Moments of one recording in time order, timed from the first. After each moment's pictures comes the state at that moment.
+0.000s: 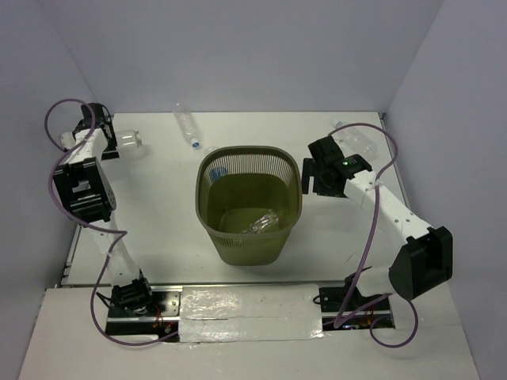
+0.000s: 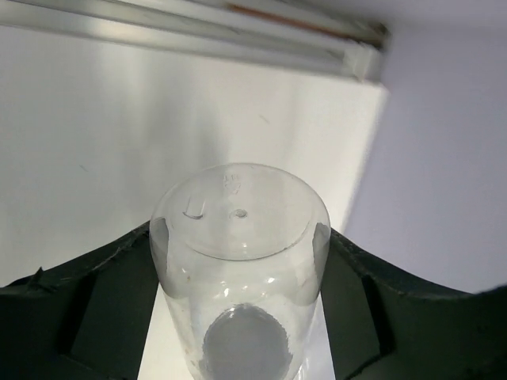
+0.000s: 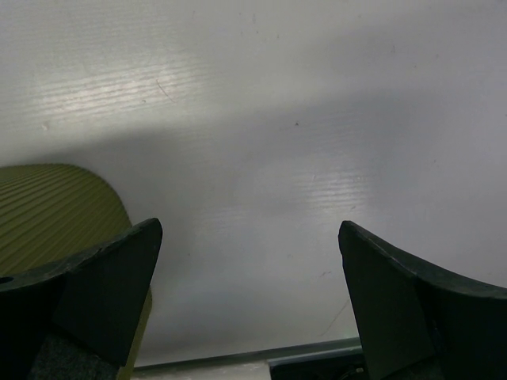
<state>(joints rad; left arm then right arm) 0.33 2.15 1.77 -0.53 -0.32 -1.55 0.40 1.37 1.17 -0.89 0.31 0.47</state>
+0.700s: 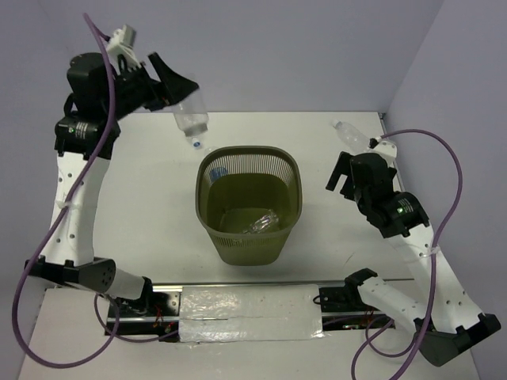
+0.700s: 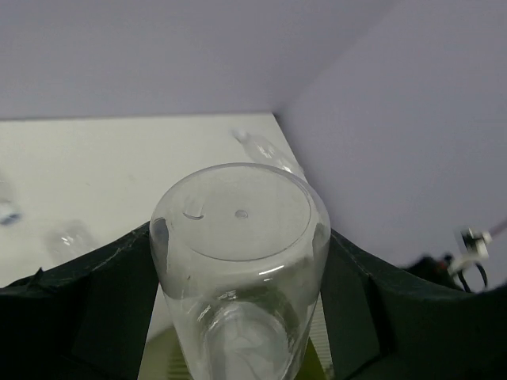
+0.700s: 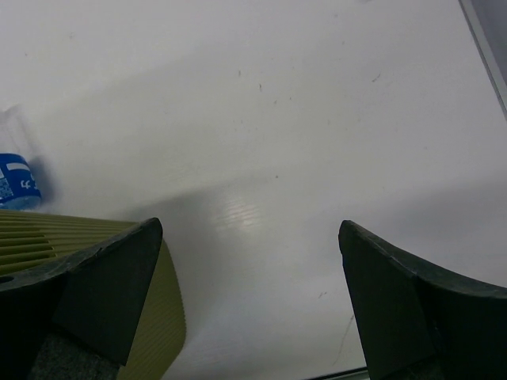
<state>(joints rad) -0.09 1.46 1.98 -0.62 0.44 -0.55 0.40 0.89 1.14 -0.89 0.48 0.54</state>
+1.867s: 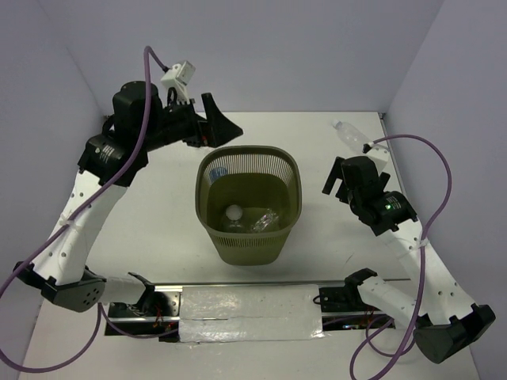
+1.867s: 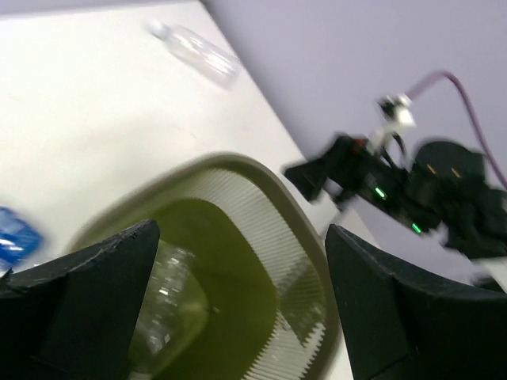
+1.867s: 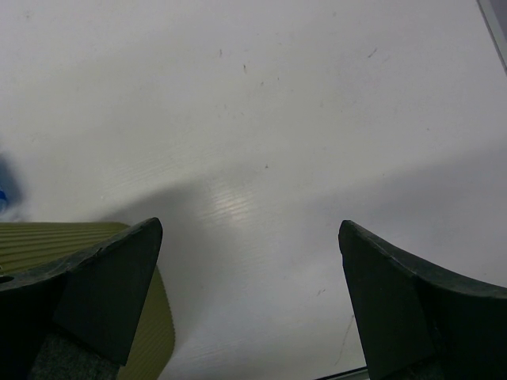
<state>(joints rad) -0.51 1.31 1.76 -0.68 0.40 -0.53 0.40 0.91 1.04 -0.85 0.50 0.59</state>
